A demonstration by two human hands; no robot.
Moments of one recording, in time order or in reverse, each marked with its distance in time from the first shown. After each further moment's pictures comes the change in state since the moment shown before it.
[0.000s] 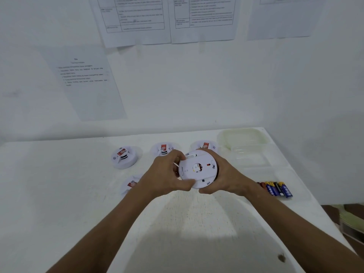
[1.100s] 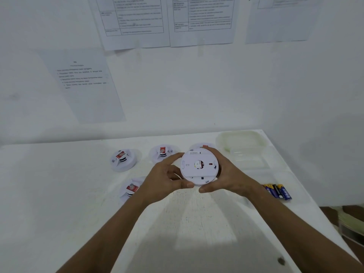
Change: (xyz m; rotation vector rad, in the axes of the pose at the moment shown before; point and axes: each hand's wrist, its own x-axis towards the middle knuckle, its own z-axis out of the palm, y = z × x) left_hand -0.003 -0.008 0.006 -0.437 -0.045 -0.059; right_hand -0.003 -0.010 -0.008 0.039 0.008 0.010
